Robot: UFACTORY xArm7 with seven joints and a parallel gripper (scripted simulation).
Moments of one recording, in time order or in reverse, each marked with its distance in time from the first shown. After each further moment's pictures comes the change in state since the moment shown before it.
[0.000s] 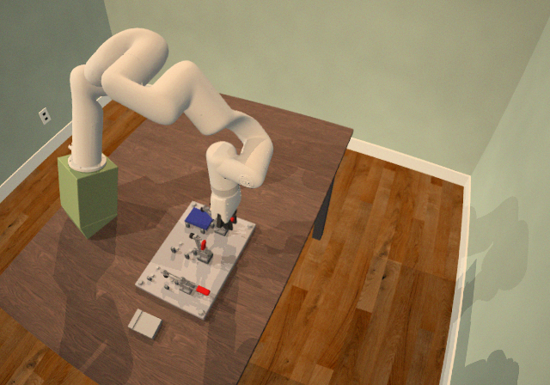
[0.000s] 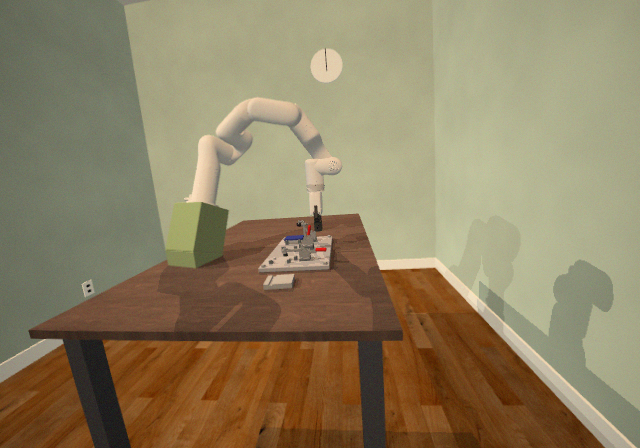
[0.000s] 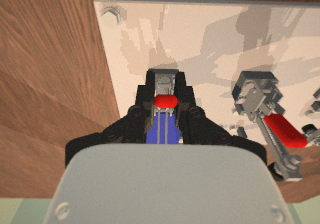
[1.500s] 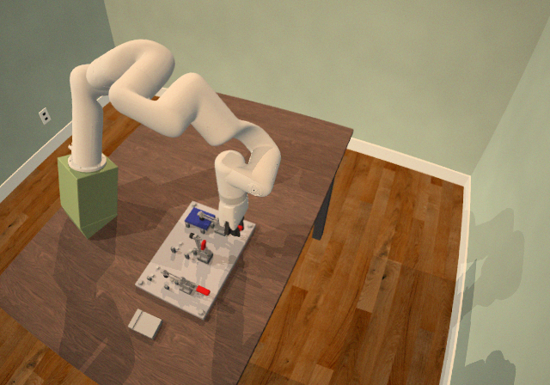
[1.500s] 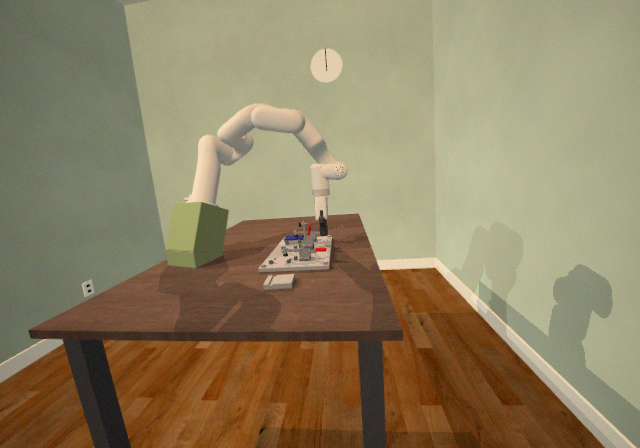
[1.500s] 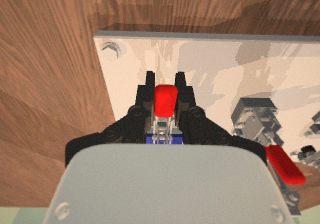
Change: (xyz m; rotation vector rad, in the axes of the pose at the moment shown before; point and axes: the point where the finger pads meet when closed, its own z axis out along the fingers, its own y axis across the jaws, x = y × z) arm 0.023 0.000 0.021 0.000 0.006 0.000
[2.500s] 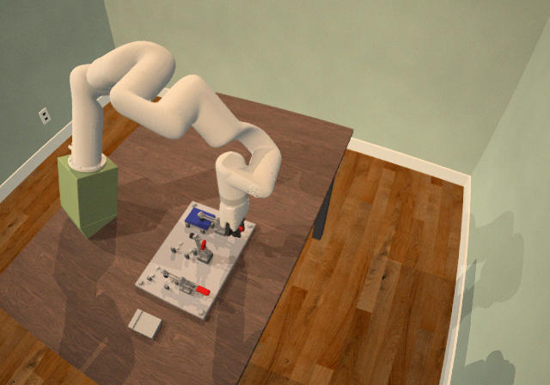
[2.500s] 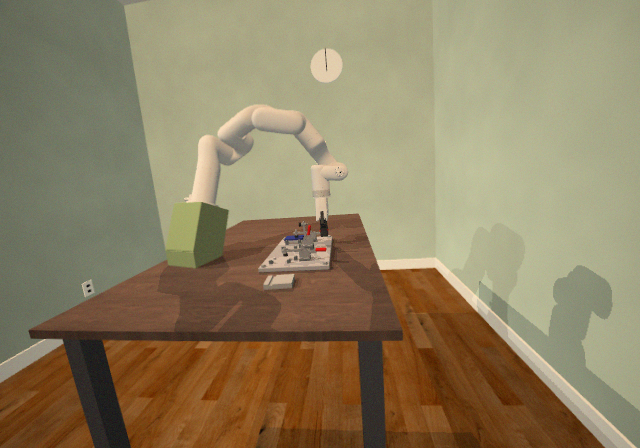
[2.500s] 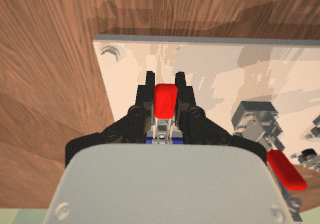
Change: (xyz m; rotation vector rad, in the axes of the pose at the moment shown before) arm 0.002 0.000 0.004 0.000 0.001 0.000
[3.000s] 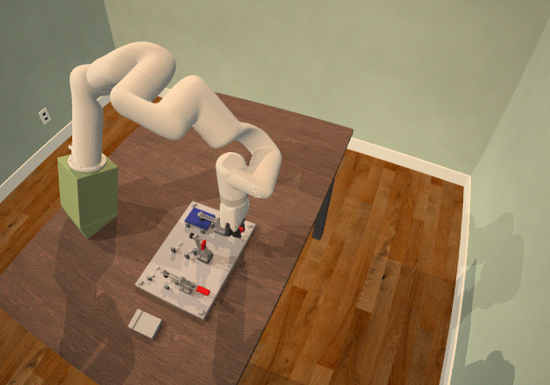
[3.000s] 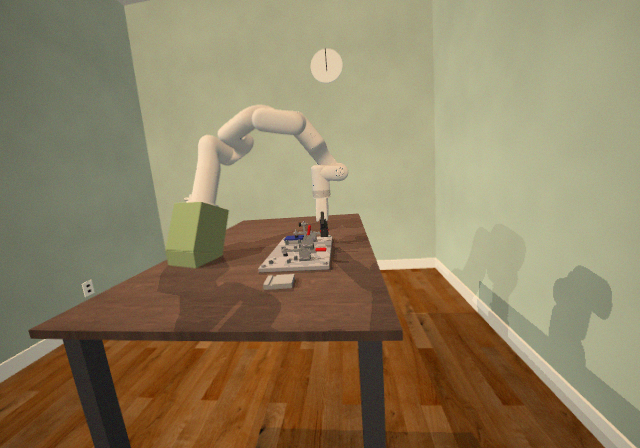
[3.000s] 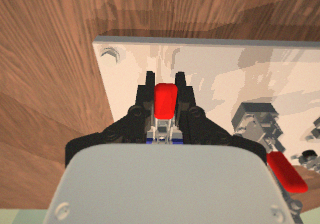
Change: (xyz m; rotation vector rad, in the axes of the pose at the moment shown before) arm 0.001 0.000 0.002 0.000 0.000 0.000
